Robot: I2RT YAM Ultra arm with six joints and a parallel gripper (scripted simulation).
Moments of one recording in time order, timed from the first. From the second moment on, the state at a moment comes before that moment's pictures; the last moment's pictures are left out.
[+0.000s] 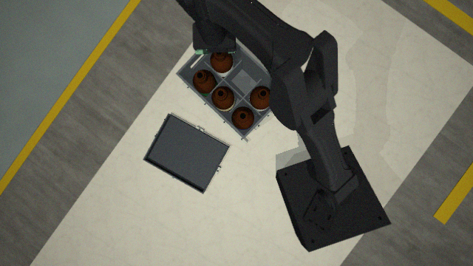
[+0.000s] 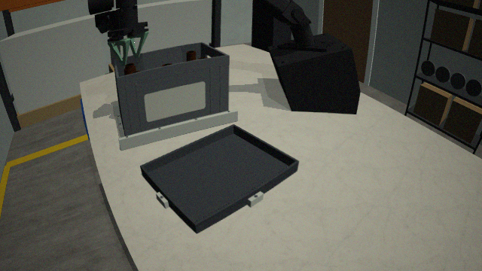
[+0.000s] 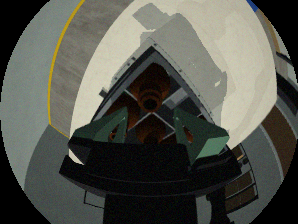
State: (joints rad) arm -0.30 2.18 2.27 -1.35 0.13 0.68
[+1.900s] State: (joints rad) arm -0.30 2.18 2.27 -1.36 0.13 0.67
